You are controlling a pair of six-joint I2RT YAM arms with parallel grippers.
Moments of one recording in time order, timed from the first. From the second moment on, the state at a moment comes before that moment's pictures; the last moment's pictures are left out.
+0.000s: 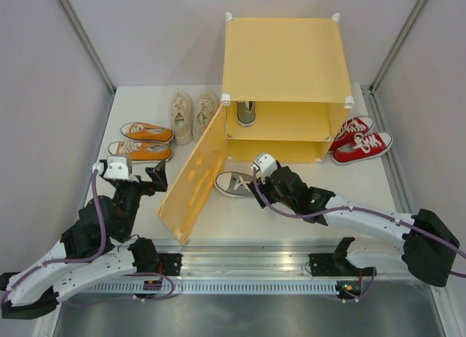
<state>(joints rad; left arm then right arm) -1.09 0.35 0.78 -0.36 -0.99 0.01 0.92 1.16 0.63 -0.05 0.22 0.05</state>
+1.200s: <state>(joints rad) -1.09 0.36 0.78 -0.36 -0.99 0.01 0.99 1.11 0.75 -0.33 0.42 0.36</state>
